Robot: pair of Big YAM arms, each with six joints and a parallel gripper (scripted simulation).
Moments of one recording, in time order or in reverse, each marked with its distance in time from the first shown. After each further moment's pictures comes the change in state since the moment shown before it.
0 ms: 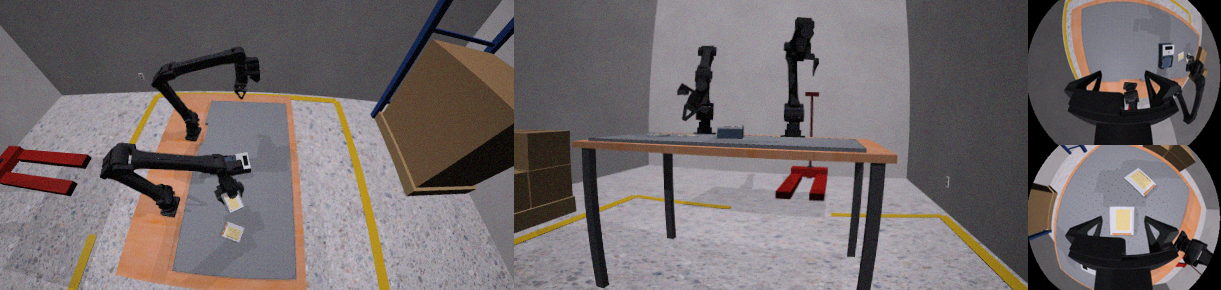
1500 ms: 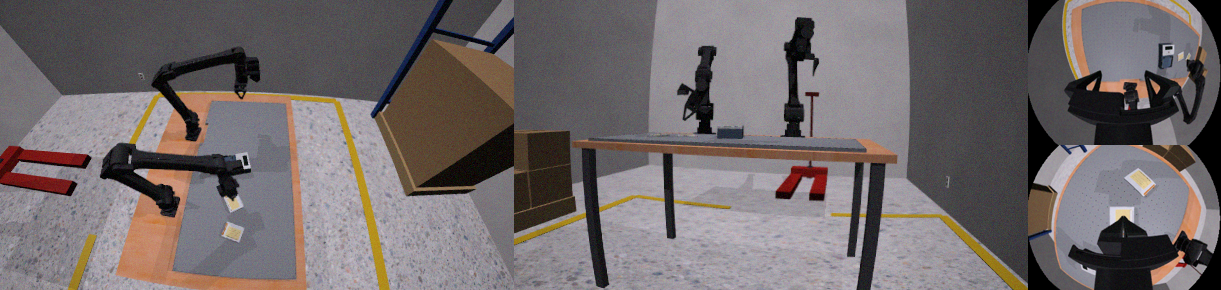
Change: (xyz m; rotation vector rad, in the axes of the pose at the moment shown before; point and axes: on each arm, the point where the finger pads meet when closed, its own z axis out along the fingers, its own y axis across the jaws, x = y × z) left arm 0.000 0.000 0.000 0.000 0.000 0.000; right arm 0.000 0.000 0.000 0.000 0.000 0.000
